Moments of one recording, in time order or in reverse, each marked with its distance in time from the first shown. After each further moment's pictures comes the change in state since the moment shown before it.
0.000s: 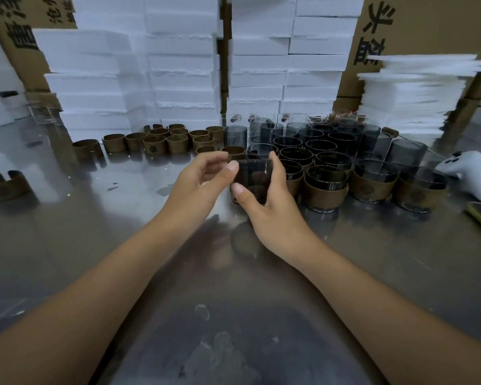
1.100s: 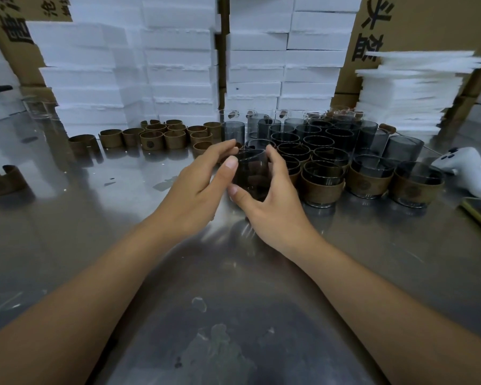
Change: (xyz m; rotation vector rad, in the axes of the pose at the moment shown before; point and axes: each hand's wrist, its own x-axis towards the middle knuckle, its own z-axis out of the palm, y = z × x) left_hand -0.001 -0.005 -0.005 0.295 -0.127 0.246; right_hand -0.002 -0.004 -0.003 0.023 0.049 -0.041
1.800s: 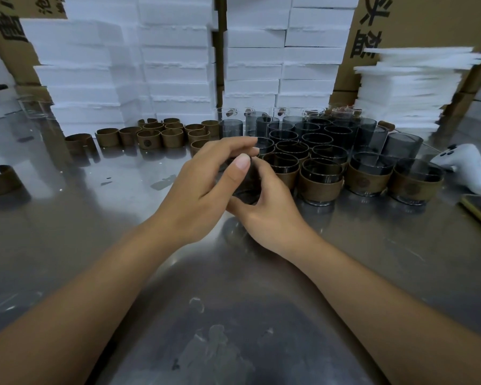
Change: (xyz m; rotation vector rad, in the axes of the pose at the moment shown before) left_hand -0.006 0.023 0.002 -0.025 -0.005 0.170; right_hand -0.001 -0.005 0.001 -0.027 -0.080 -0.034
